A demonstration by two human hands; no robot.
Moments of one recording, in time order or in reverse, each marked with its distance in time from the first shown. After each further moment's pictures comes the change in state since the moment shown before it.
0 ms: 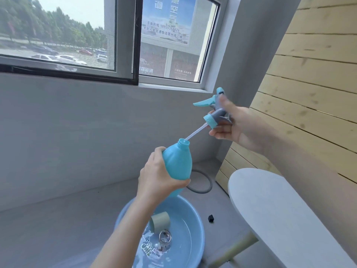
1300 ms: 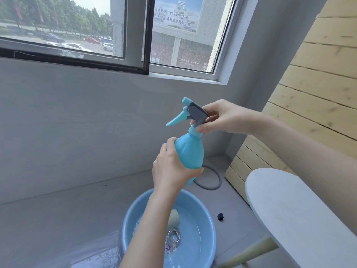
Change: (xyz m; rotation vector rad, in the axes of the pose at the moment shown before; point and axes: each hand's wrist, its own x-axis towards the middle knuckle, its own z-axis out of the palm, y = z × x) left_hand 0.041 -0.017 0.012 0.028 0.059 -0.076; right_hand 0.083 0.012 0.039 -0.662 -0.357 -0.140
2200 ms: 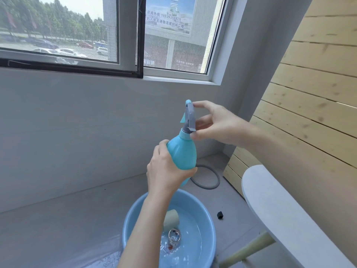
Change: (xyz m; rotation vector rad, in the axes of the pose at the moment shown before) left_hand -0.005 -0.002 -0.002 -0.012 0.035 0.013; right_hand -0.024 -0.008 0.021 0.153 0.143 0.094
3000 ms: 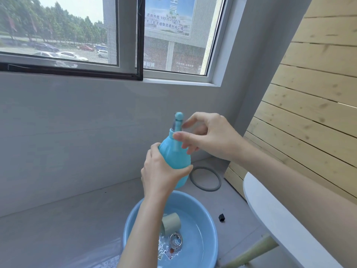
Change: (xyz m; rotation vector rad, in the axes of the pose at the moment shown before) left_hand 0.005 -0.004 -0.006 -0.059 0.056 -0.089; right_hand -0.012 -0.003 0.027 -0.060 0.191 -0.211
